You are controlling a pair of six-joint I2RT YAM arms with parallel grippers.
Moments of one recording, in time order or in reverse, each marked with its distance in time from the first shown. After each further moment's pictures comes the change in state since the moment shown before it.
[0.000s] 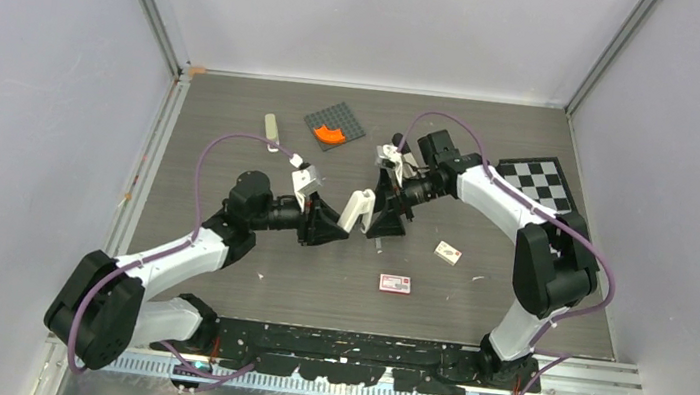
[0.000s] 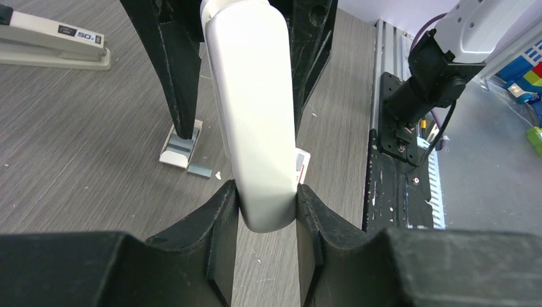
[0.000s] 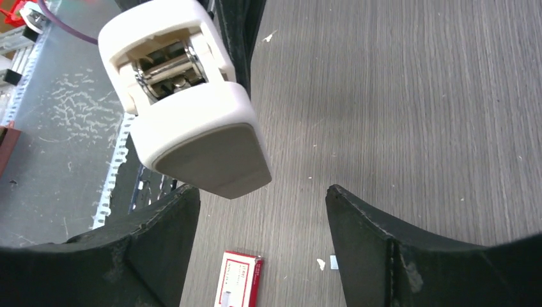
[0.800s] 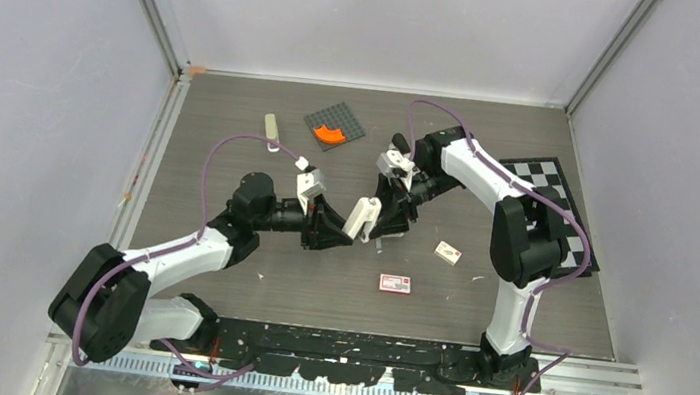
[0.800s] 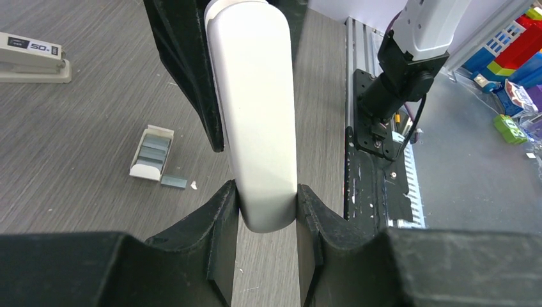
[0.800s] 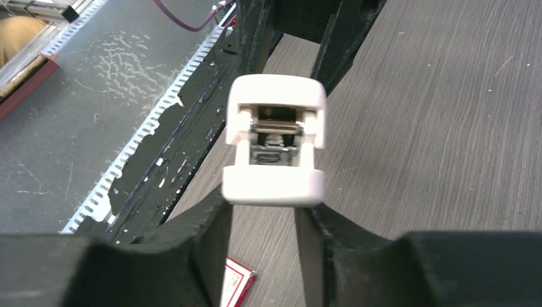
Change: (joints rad) left arm -0.019 0.039 -0.002 0.077 0.069 -0.035; right arm 0.014 0.222 0.316 -0.857 -0.163 -0.993
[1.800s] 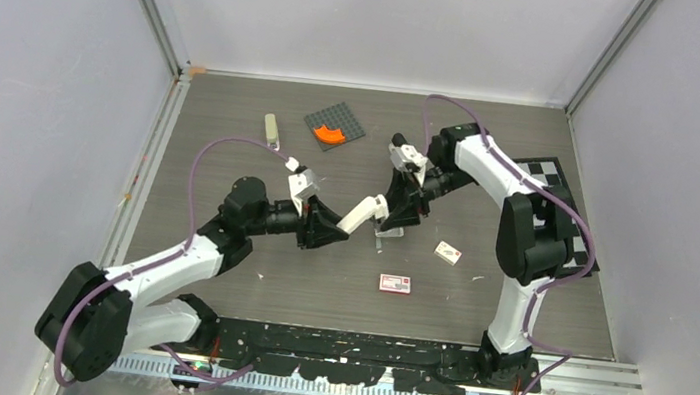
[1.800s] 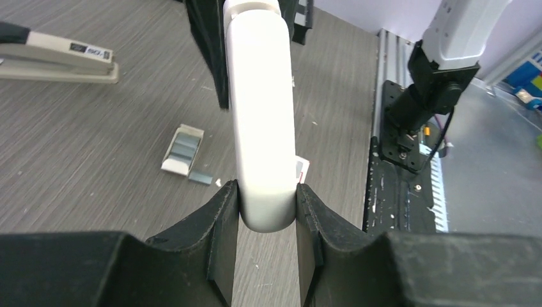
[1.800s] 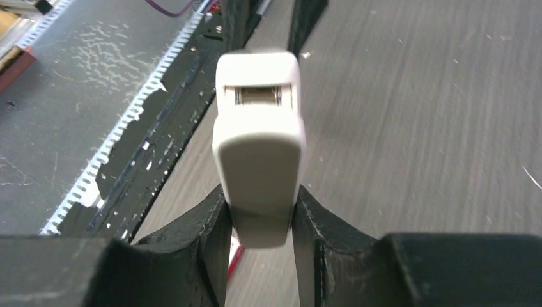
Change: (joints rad) left arm -0.006 -0.092 -0.016 -0.054 -0.098 0.024; right arm -0.077 0.001 0.007 -0.051 0.019 -0.067
